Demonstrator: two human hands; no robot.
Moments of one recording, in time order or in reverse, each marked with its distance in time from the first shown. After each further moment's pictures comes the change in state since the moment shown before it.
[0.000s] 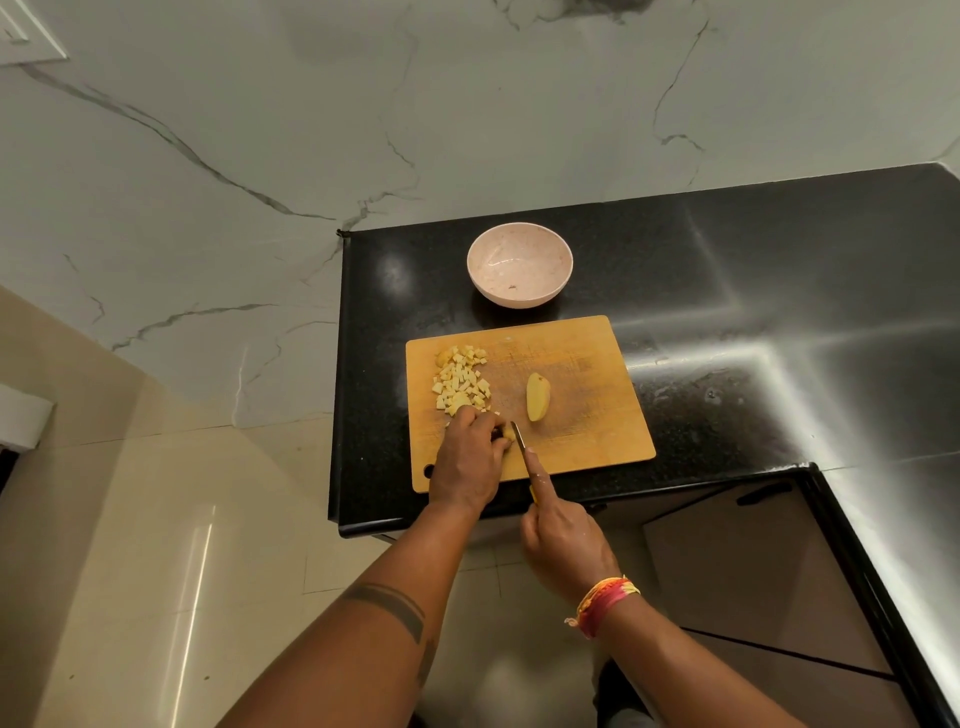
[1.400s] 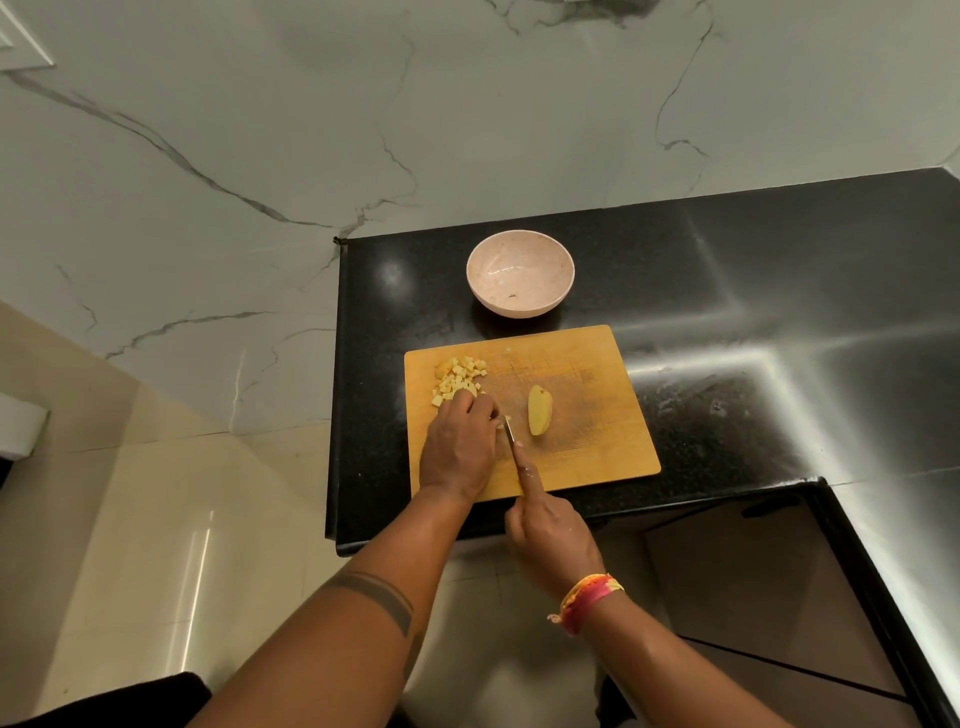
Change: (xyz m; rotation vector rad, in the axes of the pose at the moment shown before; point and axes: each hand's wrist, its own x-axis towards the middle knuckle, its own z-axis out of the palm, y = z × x) left_hand 0.034 -0.004 -0.011 0.221 0.092 0.101; right_hand 0.024 -0.017 0.002 0.062 0.029 -0.031
